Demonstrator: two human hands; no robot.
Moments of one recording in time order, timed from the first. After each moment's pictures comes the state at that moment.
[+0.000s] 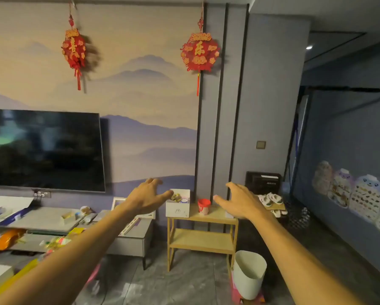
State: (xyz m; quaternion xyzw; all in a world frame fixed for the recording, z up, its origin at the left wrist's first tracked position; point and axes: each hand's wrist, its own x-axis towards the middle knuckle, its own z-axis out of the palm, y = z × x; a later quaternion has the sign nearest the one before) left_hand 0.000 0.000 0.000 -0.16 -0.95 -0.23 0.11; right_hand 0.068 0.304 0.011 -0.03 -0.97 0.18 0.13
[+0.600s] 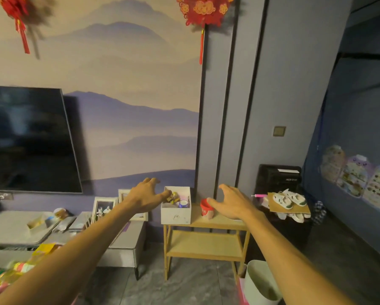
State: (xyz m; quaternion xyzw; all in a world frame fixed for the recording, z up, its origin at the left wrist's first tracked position) left_hand -0.372 0.008 -0.060 -0.15 -0.96 -0.22 0.03; right_hand -0.292 0.299 -0.057 -0.07 -0.98 0.19 0.05
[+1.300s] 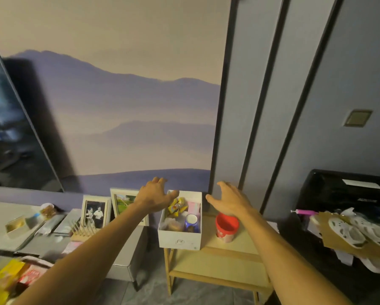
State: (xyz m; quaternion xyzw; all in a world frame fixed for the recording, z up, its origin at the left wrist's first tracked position) left_hand -0.777 0.110 -0.172 -0.09 -0.98 -0.19 -0.02; right_hand -0.723 0.376 -0.157 -0.03 -0.98 0.21 -0.01
